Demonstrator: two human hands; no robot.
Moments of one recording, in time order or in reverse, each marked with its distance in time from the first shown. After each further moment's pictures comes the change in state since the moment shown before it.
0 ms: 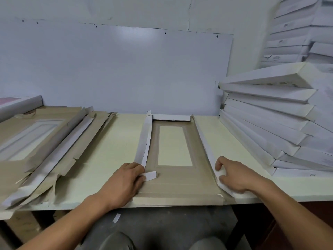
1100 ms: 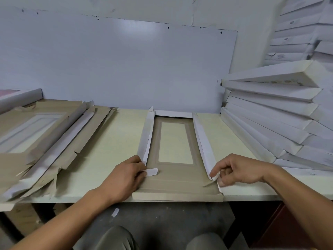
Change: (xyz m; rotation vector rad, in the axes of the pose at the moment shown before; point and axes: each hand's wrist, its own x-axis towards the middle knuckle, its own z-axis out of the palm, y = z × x) left_hand 0.001 0.000 0.000 -0.055 0.041 -0.004; right_hand 0.005 0.011 -0.027 0.392 -0.380 -0.339
